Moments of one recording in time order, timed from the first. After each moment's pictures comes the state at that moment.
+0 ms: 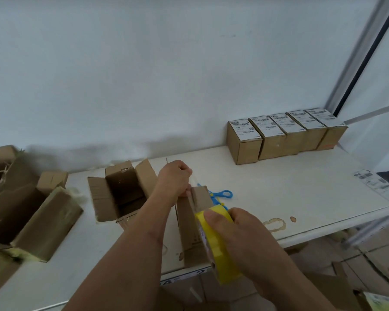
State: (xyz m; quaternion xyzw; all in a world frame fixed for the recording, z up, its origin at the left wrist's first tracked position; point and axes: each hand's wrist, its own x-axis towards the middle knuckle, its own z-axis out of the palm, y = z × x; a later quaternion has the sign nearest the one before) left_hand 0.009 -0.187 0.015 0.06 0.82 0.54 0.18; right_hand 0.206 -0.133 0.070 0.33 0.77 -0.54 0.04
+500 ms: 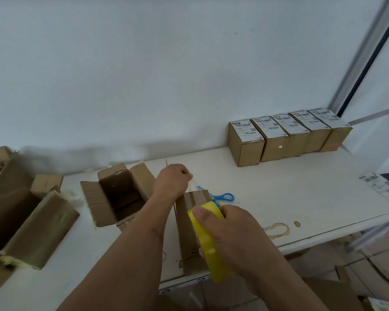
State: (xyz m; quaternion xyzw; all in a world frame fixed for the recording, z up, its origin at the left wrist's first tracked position) left_hand -0.017 -0.181 -0.004 0.15 0.91 0.36 0.11; right_hand 0.178 -0.137 0.059 0.31 0.76 -0.57 0.05
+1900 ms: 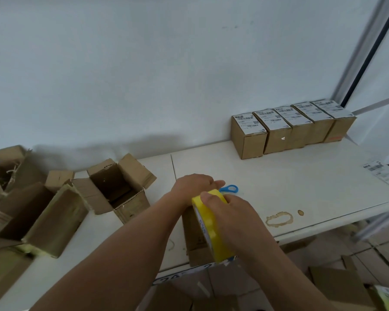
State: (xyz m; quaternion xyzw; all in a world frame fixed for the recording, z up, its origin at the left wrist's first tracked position) left_hand 0.016 -0.162 -0.014 0.35 0.92 0.04 0.16; right_hand 0.186 -0.145 0.071 0.33 0.76 -0.56 0.00
